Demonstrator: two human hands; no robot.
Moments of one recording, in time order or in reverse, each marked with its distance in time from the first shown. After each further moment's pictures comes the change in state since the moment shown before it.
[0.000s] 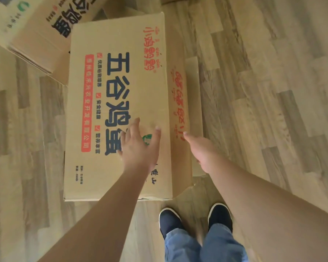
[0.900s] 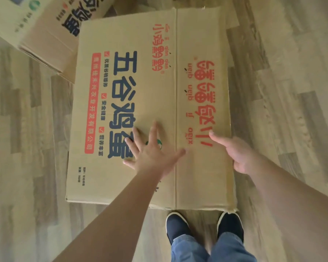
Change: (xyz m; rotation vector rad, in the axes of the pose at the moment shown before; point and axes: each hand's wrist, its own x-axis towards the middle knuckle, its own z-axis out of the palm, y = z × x) left_hand 0.014 -0.003 0.020 0.325 -0.235 -0.161; right_hand 0.022 0.003 -0.053 0.283 -0.184 -0.058
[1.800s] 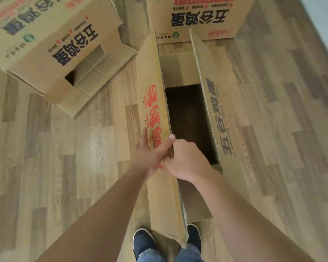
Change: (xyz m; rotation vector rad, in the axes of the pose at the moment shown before) left_hand -0.055 0.087 -0.050 -0.754 -0.212 0.191; right_hand -0.130 -0.082 0.027 -1.068 0.137 -0.521
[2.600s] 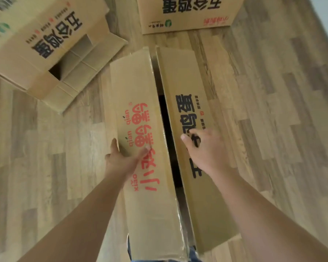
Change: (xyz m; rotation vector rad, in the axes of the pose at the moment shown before) left_hand 0.026 -0.039 -0.013 0.048 0.242 -0.217; right_hand 0.022 0.080 -0.018 0.017 0.214 0.214
